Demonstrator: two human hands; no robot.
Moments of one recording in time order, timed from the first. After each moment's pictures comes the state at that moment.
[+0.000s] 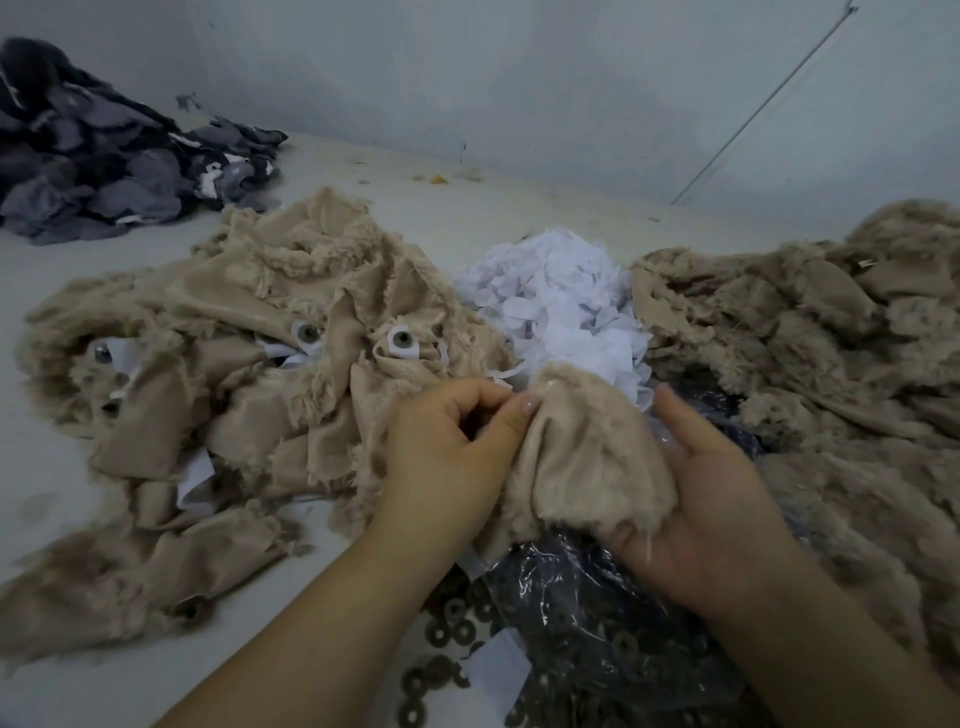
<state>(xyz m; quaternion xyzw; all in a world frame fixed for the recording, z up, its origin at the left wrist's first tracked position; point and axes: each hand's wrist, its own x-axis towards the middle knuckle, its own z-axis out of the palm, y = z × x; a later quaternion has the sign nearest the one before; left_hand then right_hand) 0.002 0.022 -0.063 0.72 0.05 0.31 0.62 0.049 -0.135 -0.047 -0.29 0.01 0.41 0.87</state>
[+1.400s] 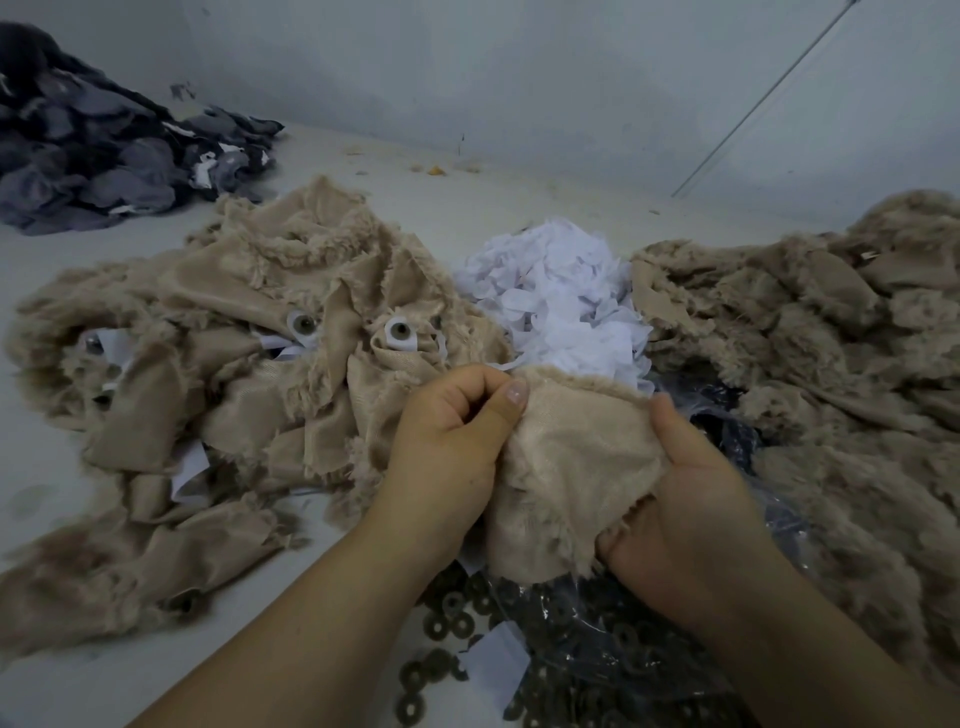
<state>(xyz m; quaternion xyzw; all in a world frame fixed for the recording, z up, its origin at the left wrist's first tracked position) 0.003 0.022 -0.064 0.65 0.03 0.21 0.73 0.040 -0.128 -0.057 -0.40 0.06 0.28 0.87</state>
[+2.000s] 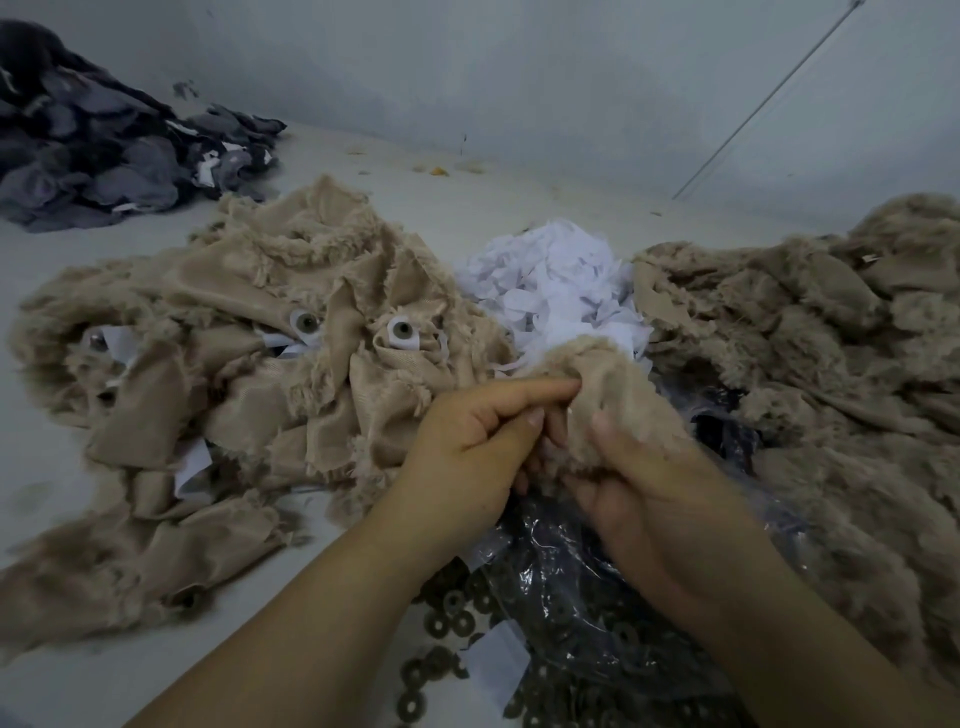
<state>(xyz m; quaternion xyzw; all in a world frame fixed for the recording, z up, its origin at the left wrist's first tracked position) 0.002 0.021 -0.065 0.70 -0.07 0.18 0.69 0.036 -0.121 -0.058 -0.43 -0.09 0.23 0.87</state>
